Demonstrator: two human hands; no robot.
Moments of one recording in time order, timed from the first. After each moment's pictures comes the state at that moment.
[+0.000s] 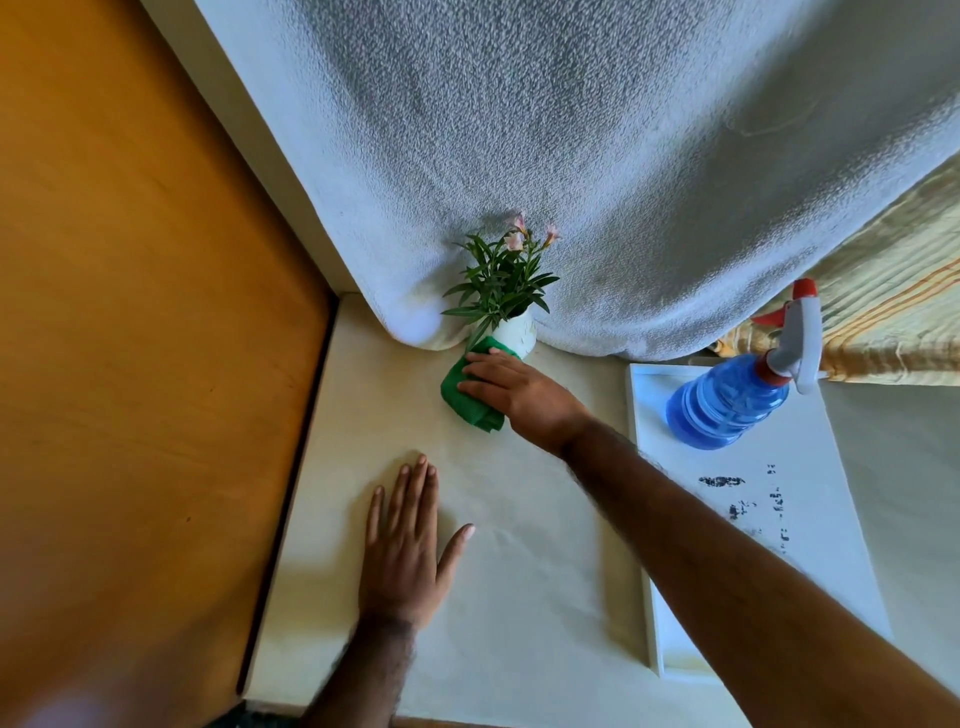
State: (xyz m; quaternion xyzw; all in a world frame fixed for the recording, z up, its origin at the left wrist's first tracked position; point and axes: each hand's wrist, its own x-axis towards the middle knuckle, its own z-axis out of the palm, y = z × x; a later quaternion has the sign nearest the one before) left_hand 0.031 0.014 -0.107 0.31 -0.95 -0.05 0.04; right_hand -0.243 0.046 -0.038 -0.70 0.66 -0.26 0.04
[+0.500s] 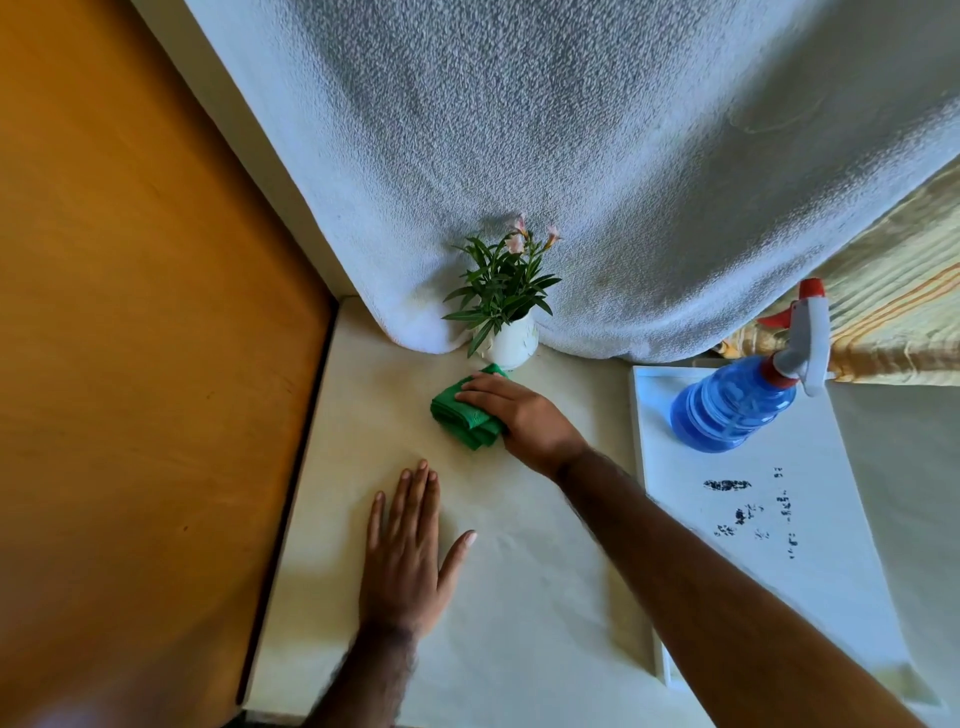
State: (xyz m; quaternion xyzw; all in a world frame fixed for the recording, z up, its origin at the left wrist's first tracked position) left_hand 0.030 0.015 -0.104 0.30 -0.95 -0.05 0.04; right_hand -0.222 0.054 -0.050 -0.60 0.71 -0.33 0.14
